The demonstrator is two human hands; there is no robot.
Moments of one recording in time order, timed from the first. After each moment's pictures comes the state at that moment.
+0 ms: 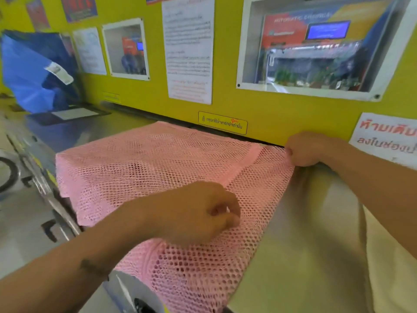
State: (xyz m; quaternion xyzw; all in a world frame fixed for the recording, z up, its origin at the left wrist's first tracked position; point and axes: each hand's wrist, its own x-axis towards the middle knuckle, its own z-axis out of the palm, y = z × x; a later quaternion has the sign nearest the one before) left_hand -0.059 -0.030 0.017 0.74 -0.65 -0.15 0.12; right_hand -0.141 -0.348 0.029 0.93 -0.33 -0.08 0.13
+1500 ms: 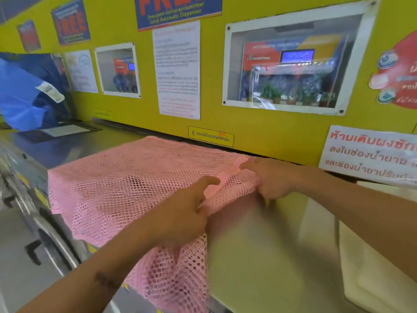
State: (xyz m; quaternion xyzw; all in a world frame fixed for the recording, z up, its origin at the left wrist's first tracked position) left_hand -0.062 -0.027 0.001 0.78 -0.55 -0.15 0.28; right_hand -0.150 -0.289 0.007 0.97 -0.23 -0.06 0.02
